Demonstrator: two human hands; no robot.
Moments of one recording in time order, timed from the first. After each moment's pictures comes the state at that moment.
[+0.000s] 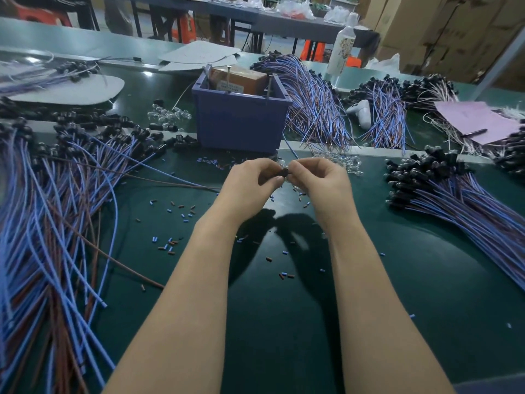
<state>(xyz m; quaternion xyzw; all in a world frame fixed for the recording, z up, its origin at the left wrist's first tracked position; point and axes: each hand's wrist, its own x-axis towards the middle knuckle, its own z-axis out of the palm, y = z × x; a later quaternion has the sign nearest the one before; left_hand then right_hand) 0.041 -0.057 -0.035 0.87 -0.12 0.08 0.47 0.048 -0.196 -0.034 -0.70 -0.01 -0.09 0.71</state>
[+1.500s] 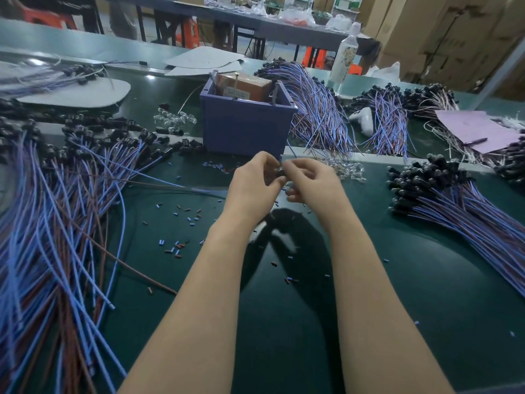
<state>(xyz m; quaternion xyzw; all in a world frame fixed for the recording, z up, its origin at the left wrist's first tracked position) 0.047 -0.062 -0.040 0.85 -0.05 0.14 0.51 0.055 -0.184 -0.029 -0.80 -0.03 -0.04 0.60</state>
